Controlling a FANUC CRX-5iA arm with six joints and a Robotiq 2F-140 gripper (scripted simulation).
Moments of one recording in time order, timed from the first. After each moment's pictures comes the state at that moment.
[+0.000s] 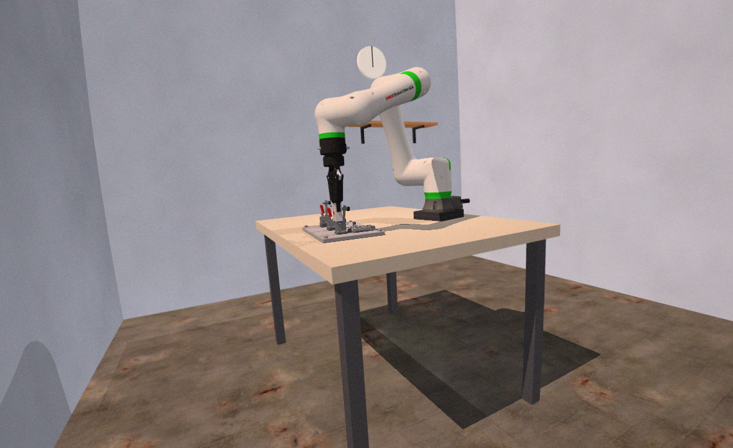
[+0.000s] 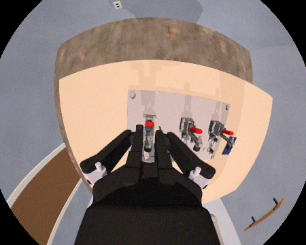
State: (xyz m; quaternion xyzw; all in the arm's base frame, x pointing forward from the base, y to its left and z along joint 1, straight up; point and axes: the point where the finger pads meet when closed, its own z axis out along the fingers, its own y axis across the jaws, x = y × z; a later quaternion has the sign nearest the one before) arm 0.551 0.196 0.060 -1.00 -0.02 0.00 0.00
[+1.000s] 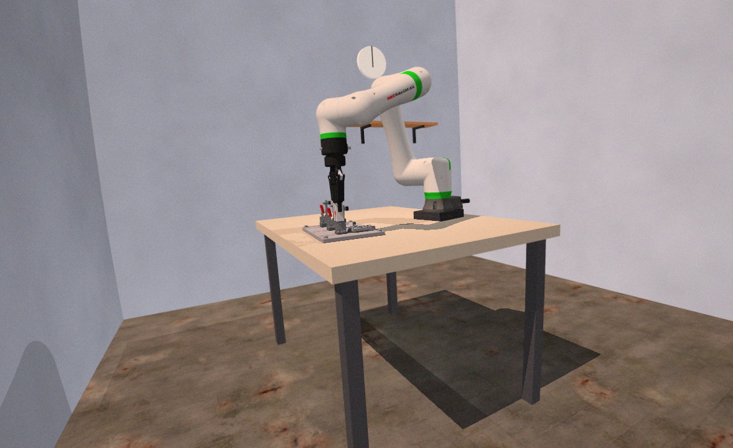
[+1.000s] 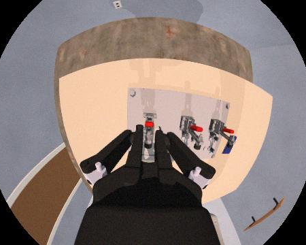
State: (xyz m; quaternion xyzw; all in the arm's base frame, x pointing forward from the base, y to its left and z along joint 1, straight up) arm 0.546 0.196 0.060 -1.00 -0.02 0.00 0.00
